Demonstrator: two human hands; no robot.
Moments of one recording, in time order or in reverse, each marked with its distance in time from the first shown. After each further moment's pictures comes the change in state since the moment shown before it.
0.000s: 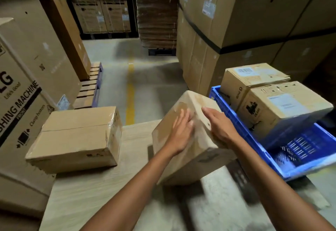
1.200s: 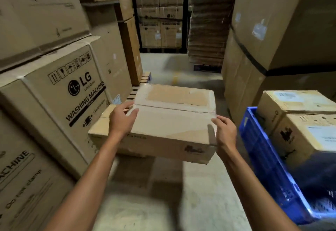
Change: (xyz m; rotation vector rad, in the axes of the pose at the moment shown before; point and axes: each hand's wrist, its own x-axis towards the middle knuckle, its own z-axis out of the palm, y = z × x) left_hand -0.131 0.014 -0.204 0.141 0.878 -0.220; right_hand -0.027 -0.050 0.031 0.776 0.071 0.051
